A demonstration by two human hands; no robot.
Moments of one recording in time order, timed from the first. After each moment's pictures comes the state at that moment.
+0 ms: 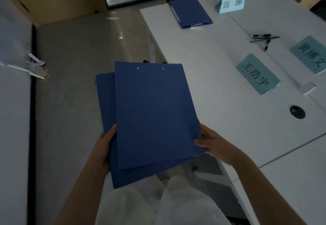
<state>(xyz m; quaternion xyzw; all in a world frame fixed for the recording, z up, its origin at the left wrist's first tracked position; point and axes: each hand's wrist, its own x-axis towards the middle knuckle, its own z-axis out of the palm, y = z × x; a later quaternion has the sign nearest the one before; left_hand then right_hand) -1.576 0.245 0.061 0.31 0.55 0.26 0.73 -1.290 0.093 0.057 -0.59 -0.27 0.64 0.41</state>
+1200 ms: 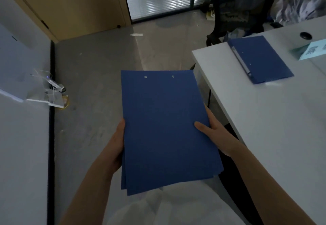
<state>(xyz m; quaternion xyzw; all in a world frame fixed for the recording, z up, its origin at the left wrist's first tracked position) -1.550 0.770 0.087 0.41 0.54 0.17 0.71 -1.295 0.662 0.061 -0.59 -0.32 0.58 0.46</state>
